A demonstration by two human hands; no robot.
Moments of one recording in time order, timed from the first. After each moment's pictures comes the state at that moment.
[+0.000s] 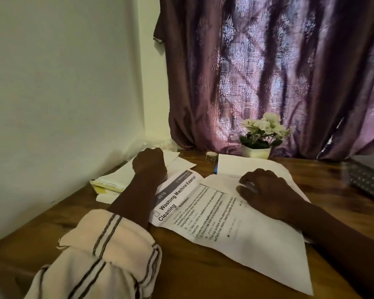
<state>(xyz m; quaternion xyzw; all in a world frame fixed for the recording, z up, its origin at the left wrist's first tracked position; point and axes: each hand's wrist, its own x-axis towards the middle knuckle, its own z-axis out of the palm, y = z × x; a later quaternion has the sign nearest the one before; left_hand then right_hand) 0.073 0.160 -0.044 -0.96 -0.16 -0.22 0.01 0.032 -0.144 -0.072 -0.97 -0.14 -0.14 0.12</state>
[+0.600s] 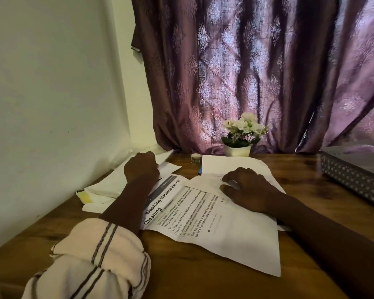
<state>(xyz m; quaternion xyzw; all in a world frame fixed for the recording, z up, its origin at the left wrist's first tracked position) 0.070 0.139 -0.046 -0.95 -0.13 -0.29 -0.01 0.025 -0.151 -0.070 -0.97 -0.15 -0.11 0.16</state>
